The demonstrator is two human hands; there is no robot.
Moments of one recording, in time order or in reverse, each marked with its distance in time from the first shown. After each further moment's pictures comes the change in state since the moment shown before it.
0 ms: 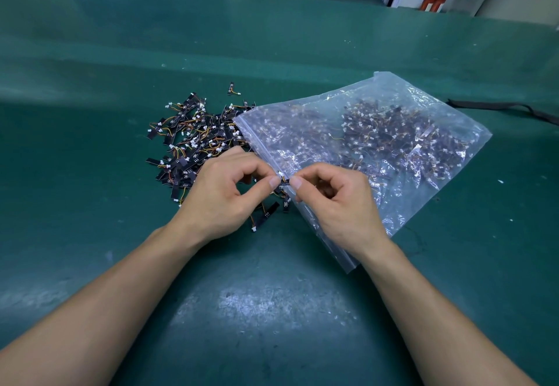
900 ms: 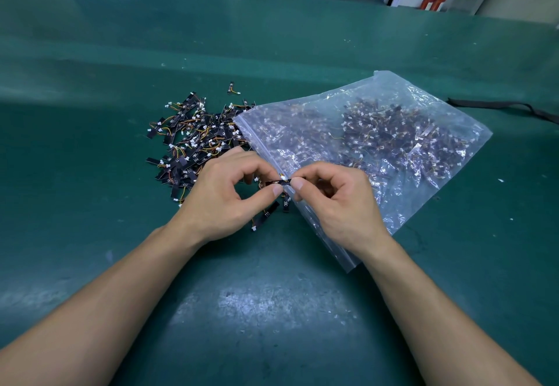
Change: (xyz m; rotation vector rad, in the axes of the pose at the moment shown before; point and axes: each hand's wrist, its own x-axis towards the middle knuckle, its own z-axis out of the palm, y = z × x) left_hand -0.001 0.000 -0.001 -0.042 -0.035 0.033; right_hand 0.001 0.001 -0.002 0.005 -0.035 -0.009
